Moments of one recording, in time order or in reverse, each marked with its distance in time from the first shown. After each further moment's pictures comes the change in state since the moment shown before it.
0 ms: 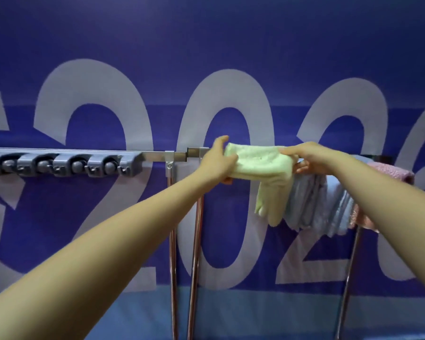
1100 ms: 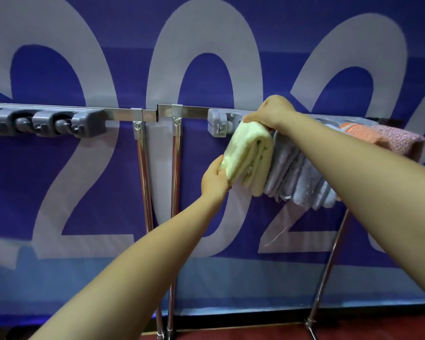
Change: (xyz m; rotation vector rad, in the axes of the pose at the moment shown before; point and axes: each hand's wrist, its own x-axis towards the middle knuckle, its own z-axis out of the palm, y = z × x) left_hand 0.006 -0.125 0.139 -0.312 0.150 -0.156; right_hand 0.063 0.010 0.023 -0.564 0.277 -0.151
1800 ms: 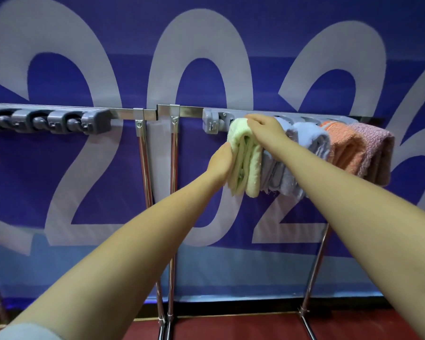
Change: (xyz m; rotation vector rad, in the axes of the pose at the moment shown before) left_hand -0.041 0.086 0.021 0.056 -0.093 -0.146; right_hand -0.059 0.027 0.011 0.467 -0.002 -0.111
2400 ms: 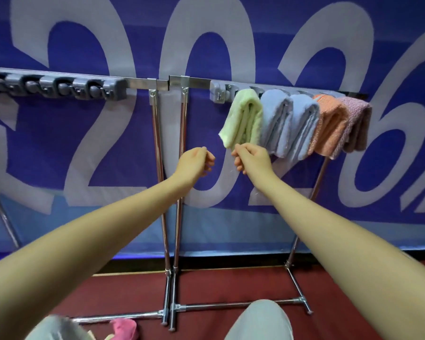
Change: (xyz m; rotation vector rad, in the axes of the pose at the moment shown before) left_hand -0.119 -0.044 -0.087 0.054 0.034 -0.002; right_hand -0.177 -0.005 0.057 0.323 0.036 0.158
